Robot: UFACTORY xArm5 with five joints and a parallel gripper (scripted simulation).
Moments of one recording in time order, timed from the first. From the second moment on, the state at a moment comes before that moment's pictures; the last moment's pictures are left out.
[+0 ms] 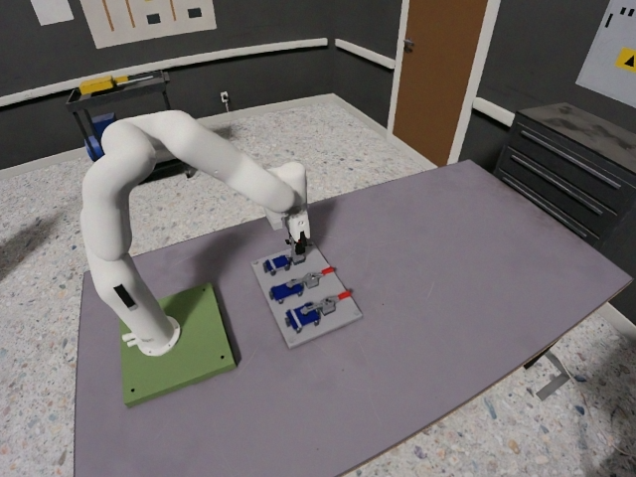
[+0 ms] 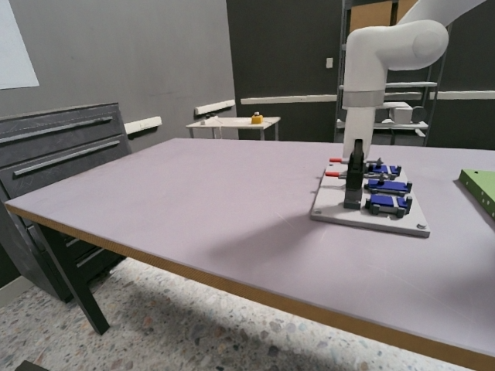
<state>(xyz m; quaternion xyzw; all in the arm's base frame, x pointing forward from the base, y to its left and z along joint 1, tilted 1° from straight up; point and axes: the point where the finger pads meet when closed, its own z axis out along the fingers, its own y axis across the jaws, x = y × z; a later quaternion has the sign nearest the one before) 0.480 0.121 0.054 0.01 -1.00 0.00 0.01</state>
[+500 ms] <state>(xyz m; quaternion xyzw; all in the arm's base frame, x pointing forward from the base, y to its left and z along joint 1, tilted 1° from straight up) 0.479 0.121 0.055 0.01 -1.00 0.00 0.01</state>
